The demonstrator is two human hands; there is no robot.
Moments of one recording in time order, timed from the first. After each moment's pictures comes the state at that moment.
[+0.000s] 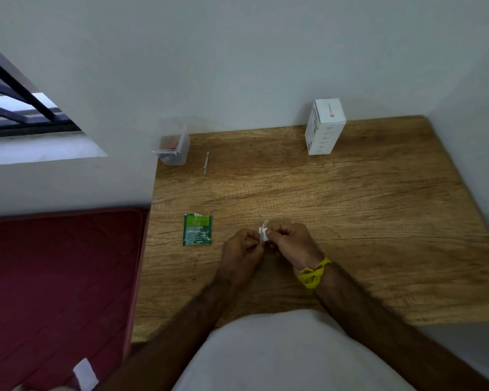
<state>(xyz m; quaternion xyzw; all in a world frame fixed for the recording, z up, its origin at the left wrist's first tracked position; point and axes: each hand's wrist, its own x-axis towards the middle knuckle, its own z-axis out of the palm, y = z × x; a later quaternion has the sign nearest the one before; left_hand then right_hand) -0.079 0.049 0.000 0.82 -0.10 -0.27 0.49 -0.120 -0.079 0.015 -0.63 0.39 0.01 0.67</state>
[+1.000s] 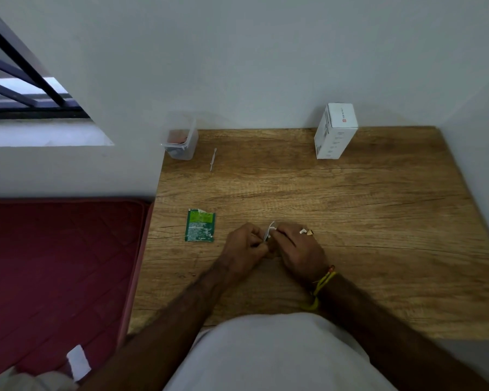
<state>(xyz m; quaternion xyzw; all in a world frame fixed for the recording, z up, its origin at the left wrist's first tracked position) -0.063 0.046 -0.001 0.81 -0.15 -0.31 0.48 -0.144 -0.117 -0.053 -0.96 -0.09 -0.25 0.13</state>
